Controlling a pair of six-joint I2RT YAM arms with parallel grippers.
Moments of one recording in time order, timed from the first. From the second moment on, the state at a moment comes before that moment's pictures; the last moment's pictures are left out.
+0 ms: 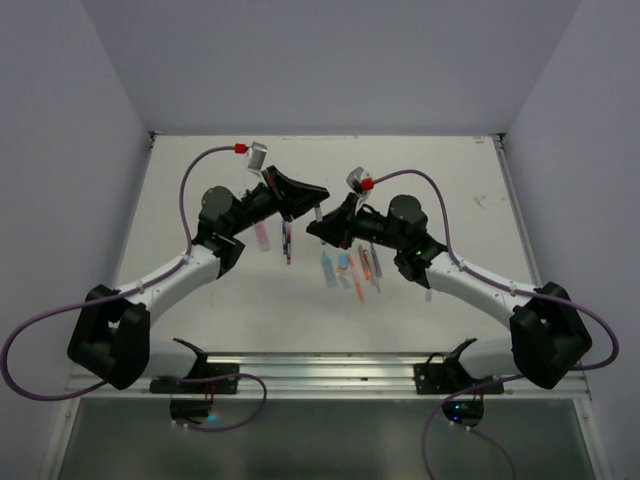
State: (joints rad) left arm -0.47 1.33 0.79 0.84 0.60 -0.77; right arm 0.66 1.35 0.80 0.51 -0.57 0.34
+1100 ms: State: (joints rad) left arm -0.28 1.35 1.06 0.64 0.40 -0.72; right arm 0.67 1.26 0.77 0.00 -0.36 0.27
